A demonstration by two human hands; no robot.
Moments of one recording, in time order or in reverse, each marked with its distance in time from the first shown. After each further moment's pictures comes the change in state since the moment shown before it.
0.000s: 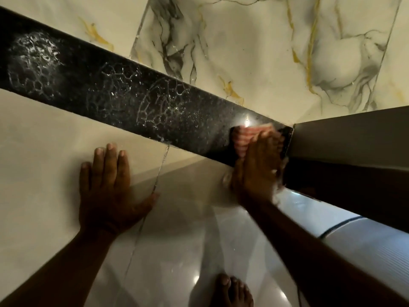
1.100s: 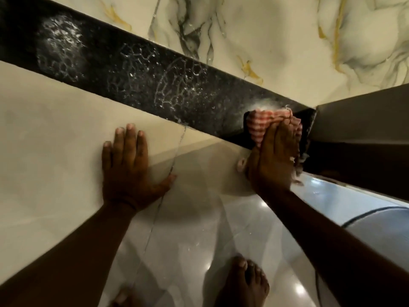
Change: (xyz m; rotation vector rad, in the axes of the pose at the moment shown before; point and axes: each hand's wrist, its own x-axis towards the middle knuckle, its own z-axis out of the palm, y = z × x) left_hand 0.001 -0.003 0.000 0.002 0.030 -0.004; right_hand -0.007 0.001 0.004 -0.106 -0.002 -0.012
